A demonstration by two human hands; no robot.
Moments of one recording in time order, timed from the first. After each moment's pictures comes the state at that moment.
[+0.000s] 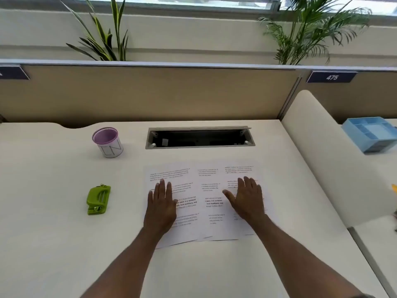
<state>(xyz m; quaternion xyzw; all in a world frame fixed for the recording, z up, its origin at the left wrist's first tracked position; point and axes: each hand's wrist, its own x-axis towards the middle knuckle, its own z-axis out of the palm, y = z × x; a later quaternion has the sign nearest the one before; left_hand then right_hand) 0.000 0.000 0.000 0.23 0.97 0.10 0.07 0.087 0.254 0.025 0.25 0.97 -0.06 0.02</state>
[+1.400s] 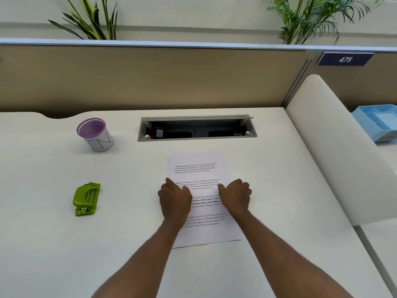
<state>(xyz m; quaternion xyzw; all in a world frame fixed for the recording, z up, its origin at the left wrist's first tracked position) -0.003 0.080 0.023 -0.04 0.95 0.28 0.11 0.042 0.228 0.015 0.48 0.84 -0.26 0.05</state>
